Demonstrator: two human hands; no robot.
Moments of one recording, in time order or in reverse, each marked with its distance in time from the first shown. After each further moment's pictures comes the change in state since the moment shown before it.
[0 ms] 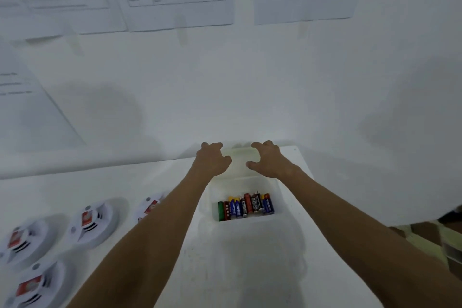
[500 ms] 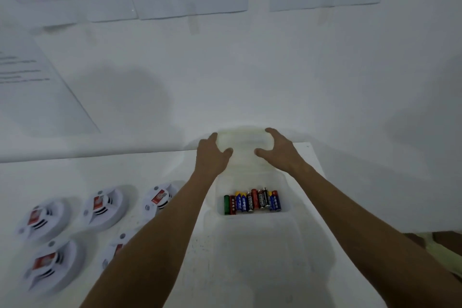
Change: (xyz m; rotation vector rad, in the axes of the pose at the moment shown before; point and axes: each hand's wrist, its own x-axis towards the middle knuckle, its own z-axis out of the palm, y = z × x) left_hand -0.014 -0.012 0.008 -0.310 0.253 -0.077; right_hand 0.001 0.005 -0.004 0.437 0.106 -0.021
